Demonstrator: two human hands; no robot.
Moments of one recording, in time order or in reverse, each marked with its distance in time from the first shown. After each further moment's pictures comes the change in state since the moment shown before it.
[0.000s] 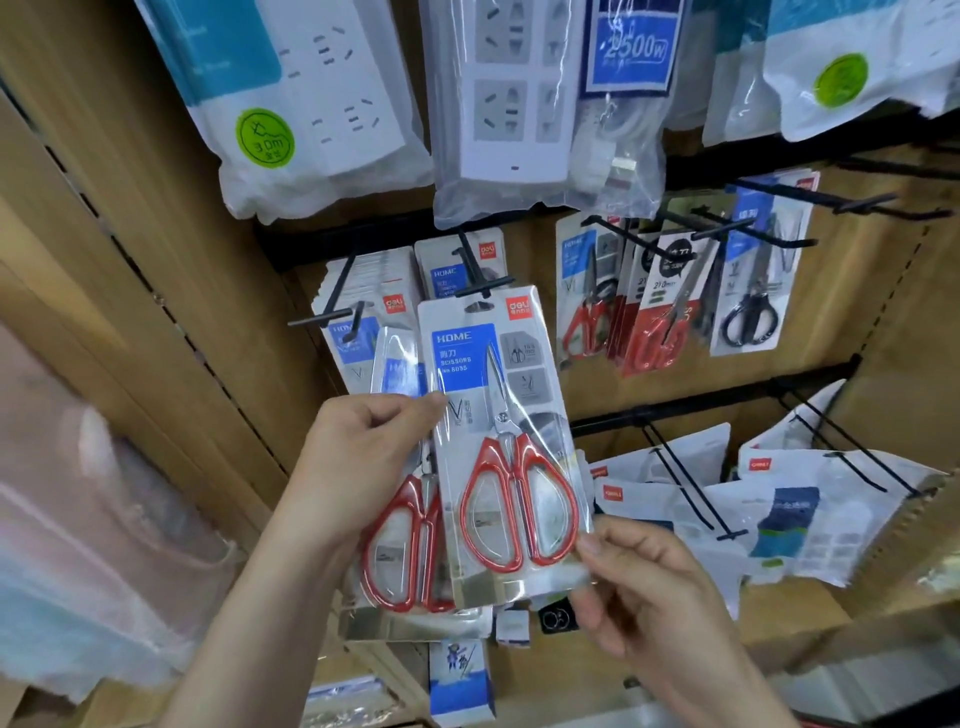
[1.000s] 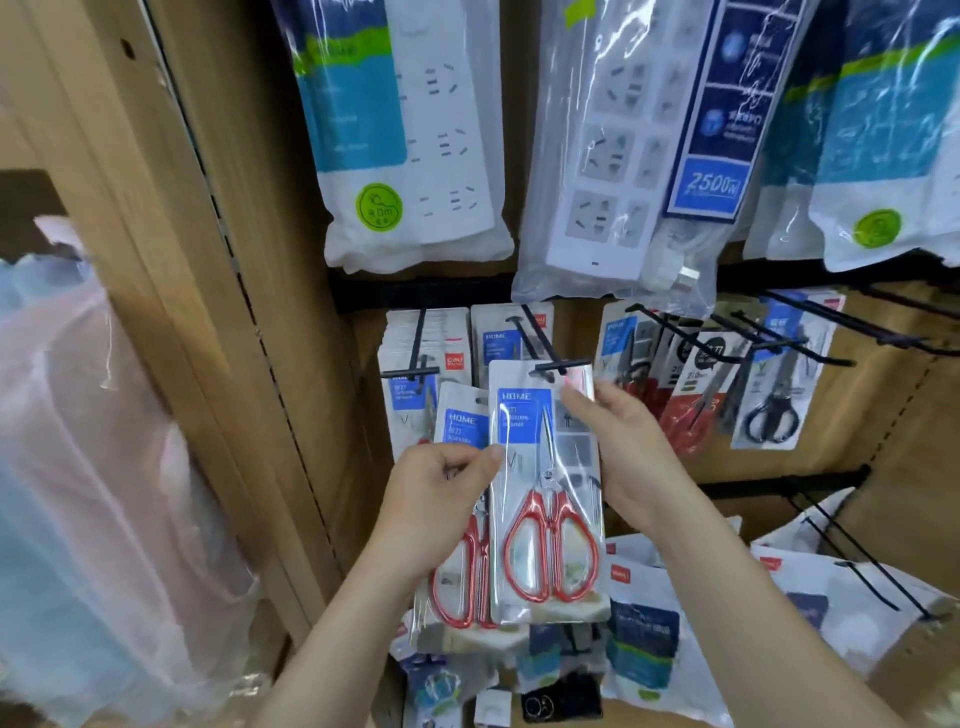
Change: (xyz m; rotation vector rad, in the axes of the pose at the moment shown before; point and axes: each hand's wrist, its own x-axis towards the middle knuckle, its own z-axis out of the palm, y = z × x) left_hand 0.038 -0.028 -0.004 0.069 0.003 0.244; right_hand 0.120 -0.091 0.047 -0.303 0.133 -0.190
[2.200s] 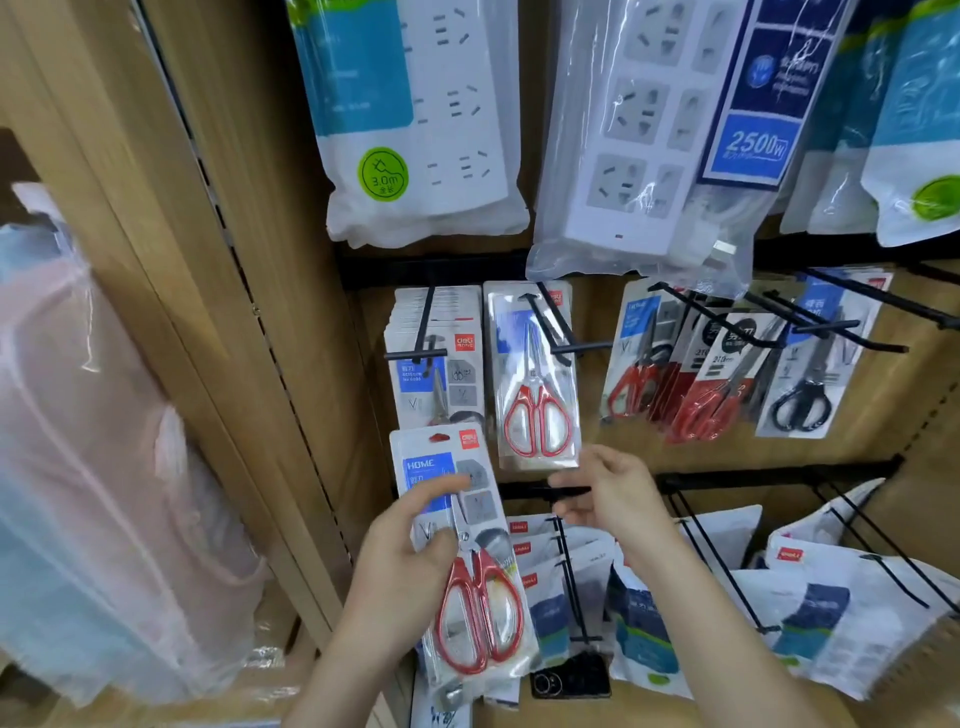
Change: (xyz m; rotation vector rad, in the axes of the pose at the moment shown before) left_hand -0.042 -0.036 -0.006 -0.040 0.139 -0.179; right_hand 0.012 0.073 -0.010 -0.211 0.137 0.212
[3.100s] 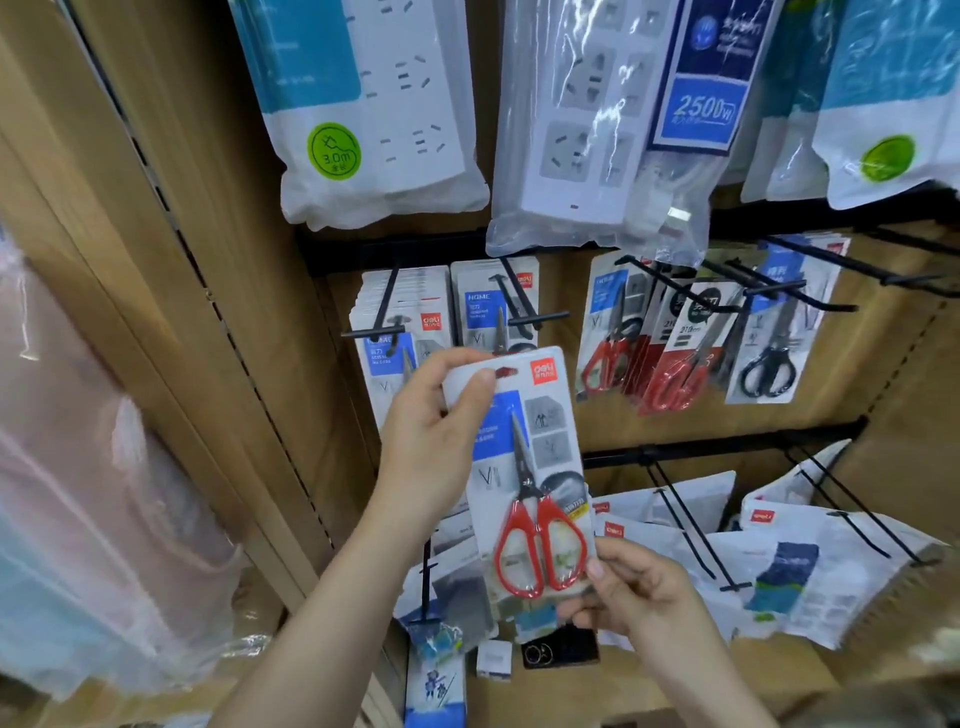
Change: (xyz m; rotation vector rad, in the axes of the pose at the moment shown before) left_hand 0.033 0.059 0.034 -0.138 -0.058 0.297; right_hand -0.095 0.063 -0.038 0.151 -0.167 -0.097
